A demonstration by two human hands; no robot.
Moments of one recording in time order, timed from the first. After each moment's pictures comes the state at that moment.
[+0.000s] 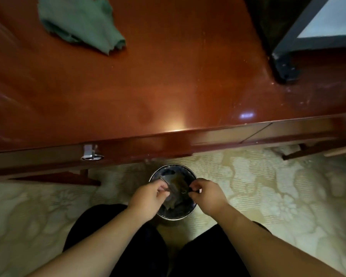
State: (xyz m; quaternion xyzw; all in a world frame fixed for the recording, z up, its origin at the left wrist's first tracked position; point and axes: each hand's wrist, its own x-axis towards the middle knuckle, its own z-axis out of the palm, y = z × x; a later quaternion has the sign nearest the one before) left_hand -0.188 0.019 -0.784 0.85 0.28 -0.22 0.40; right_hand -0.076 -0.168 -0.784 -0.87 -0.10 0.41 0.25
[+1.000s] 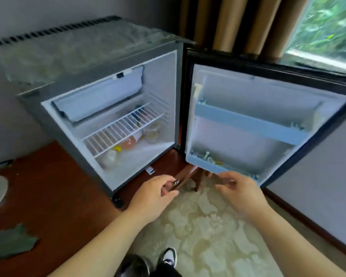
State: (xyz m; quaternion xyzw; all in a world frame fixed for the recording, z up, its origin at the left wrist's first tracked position) left_hand 0.021 -0.218 -0.306 0.91 -0.12 -0.11 0.37; right_hand -0.020 -0.482 -0.287 -0.91 0.15 0.04 0.38
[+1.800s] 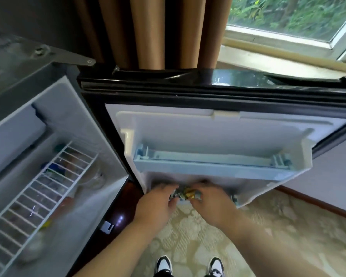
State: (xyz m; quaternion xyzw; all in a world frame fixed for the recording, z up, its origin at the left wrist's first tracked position) left_hand 0.187 -0.362 -0.360 0.91 -0.32 -0.16 0.21; right_hand 0.099 -0.530 -0.335 -0.94 0.19 0.11 0.27
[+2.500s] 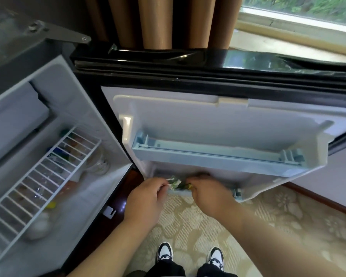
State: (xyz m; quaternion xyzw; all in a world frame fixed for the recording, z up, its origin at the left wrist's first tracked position) left_hand 0.169 -0.338 -0.353 0.92 -0.23 -0.03 0.33; right_hand 0.109 -0.538 -0.365 -0.97 0.08 0.11 0.20
